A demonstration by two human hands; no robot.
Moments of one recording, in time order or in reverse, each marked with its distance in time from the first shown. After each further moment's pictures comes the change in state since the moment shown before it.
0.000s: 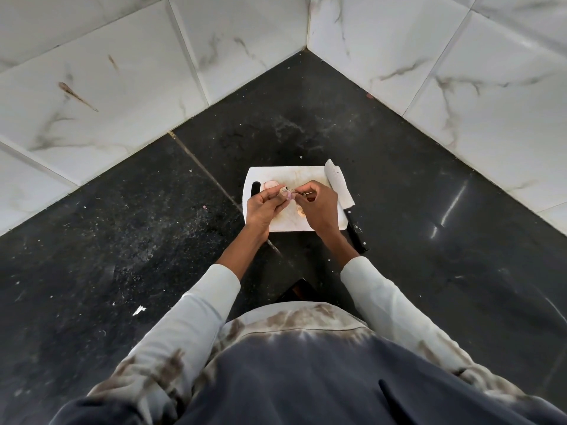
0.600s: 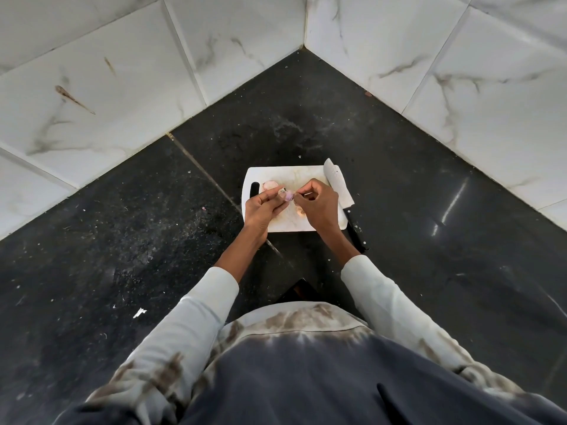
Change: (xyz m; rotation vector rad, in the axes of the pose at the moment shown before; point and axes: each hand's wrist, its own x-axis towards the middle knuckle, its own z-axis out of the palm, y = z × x) left_hand -0.005 0.001 -0.001 0.024 -0.004 -0.010; right_hand -0.001 -0.001 -0.002 0.039 0.016 0.033
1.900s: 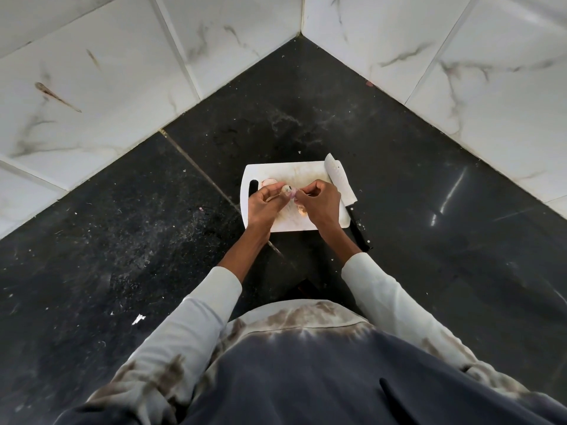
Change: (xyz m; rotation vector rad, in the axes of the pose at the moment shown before) left_hand 0.012 -0.004 0.004 0.243 0.029 0.109; right_hand 0.013 0.008 0.010 -0.002 0.035 0.214
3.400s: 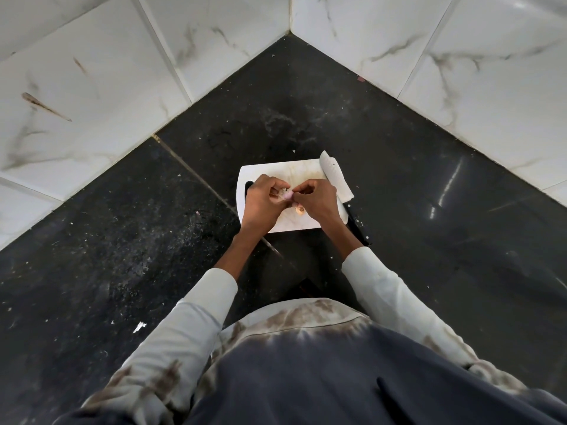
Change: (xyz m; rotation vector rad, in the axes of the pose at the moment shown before) left_hand 0.013 0.006 -0.005 0.599 -0.023 0.551; right_hand 0.008 -0.004 -0.008 -0.068 -0.149 0.009
